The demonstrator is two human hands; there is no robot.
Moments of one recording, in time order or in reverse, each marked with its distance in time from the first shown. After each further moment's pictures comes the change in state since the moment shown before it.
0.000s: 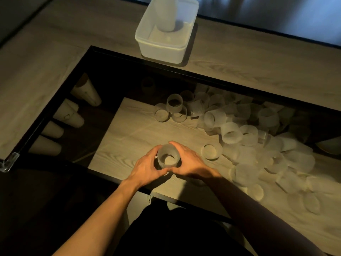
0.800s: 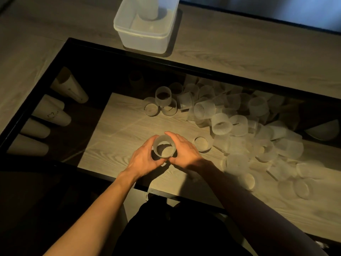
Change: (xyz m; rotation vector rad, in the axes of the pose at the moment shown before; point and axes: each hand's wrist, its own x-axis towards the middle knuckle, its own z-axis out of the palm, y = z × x) left_hand 0.015 0.011 0.018 0.024 0.009 -0.005; right_hand -0.010 0.020 -0.001 0.011 0.118 0.006
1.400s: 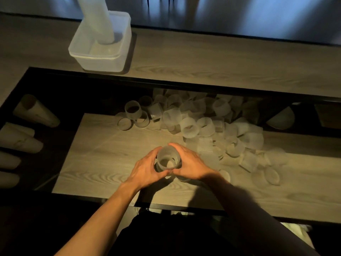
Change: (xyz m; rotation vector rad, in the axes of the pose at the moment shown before) left_hand 0.009 0.082 0.056 0.059 -0.130 0.164; right_hand -0.081 0.067 -0.050 0.087 0.112 0.066
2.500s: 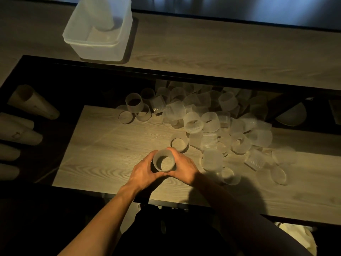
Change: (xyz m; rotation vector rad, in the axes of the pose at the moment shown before) left_hand -0.011 -0.029 0.026 -0.075 0.005 -0.166; right_hand 0.013 0.021 0.060 0.015 -0.020 0.059
